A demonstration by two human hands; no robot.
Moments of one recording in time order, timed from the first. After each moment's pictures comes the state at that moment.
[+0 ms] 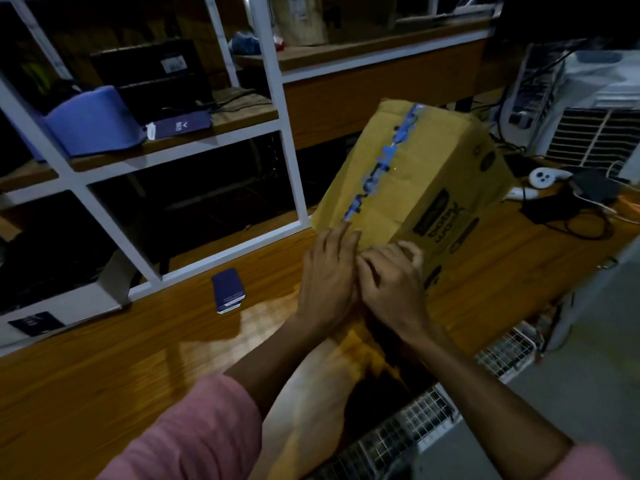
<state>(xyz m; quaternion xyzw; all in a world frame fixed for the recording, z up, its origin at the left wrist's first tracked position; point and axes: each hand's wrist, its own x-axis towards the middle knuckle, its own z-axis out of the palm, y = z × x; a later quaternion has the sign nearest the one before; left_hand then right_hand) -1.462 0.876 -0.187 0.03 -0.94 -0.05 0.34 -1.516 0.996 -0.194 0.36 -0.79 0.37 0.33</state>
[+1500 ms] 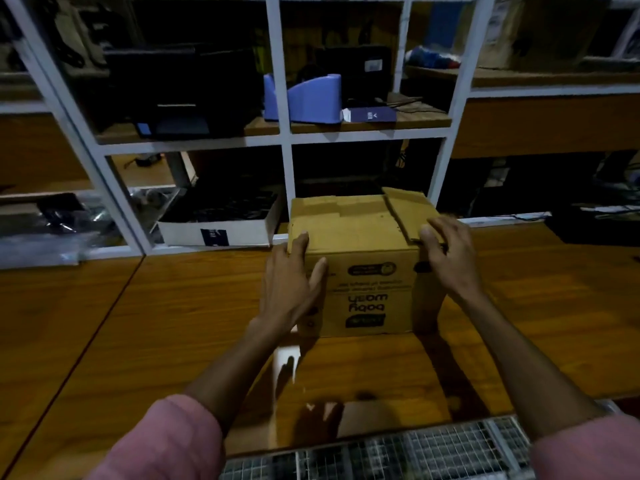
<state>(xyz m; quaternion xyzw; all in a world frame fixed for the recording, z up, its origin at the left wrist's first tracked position) -1.185 0.722 -0.170 0.38 -0.86 -0.17 0.30 -1.427 0.876 -0.156 0.40 -0.77 0.50 0.05</state>
